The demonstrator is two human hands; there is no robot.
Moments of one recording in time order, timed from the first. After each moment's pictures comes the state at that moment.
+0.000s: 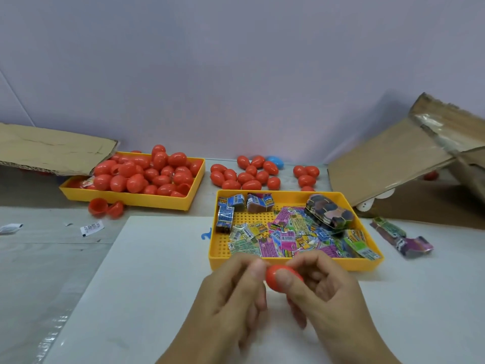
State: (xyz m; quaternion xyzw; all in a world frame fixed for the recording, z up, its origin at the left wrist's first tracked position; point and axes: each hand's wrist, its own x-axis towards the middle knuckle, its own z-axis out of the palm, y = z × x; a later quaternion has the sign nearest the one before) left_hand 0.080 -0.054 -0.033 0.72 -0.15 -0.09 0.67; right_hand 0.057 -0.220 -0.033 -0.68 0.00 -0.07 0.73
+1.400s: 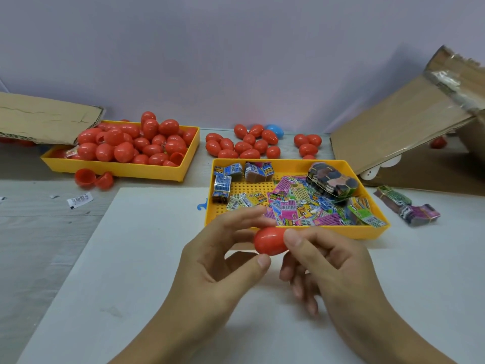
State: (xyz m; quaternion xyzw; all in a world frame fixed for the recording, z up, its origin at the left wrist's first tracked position) left_hand 0.081 -0.054 -0.038 0.63 -0.22 -0.02 0.74; right_hand 0.051 -0.222 -0.025 -0.69 -0.01 -0.04 0.73
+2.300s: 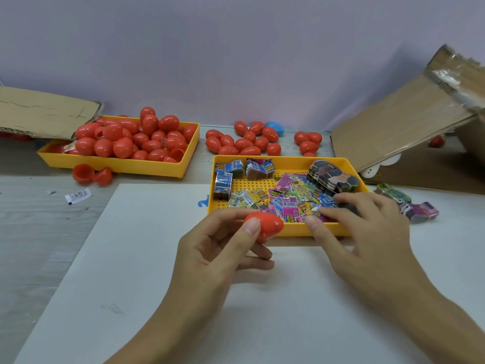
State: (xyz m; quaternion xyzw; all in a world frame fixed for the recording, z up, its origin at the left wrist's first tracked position) left_hand 0.084 -0.058 -0.035 0.59 -0.11 -0.03 0.80; right_hand 0.073 -0.272 -0.040 -0.96 0.04 -0.25 0.14
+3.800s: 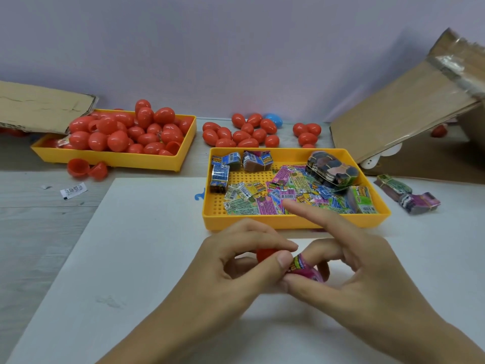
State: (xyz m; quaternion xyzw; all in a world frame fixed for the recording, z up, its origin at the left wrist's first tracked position) left_hand 0.077 -0.058 -0.034 0.68 -0.24 -0.11 0.68; right_hand 0.034 -0.235 -0.003 -0.84 -0.12 -0.08 0.52
